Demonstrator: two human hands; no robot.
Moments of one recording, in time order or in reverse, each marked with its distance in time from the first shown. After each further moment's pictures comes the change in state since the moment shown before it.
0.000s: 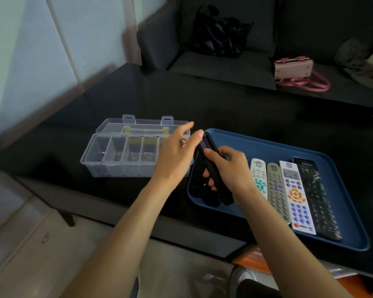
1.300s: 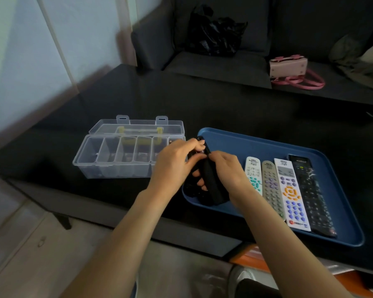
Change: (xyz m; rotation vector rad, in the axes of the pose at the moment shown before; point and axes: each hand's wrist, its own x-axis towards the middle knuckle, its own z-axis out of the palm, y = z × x) left_hand -0.002 -0.026 0.012 0.402 0.040 0.539; right_hand -0.003 0.000 -0.005 0.083 -0.099 0.140
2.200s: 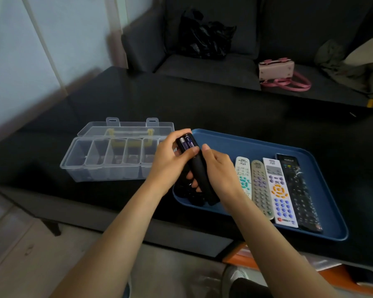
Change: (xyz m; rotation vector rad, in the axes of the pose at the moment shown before) left_hand 0.008 0.011 0.006 -0.634 -0.069 -0.549; right_hand -0.009 0.002 0.000 -0.056 0.062 -0.149
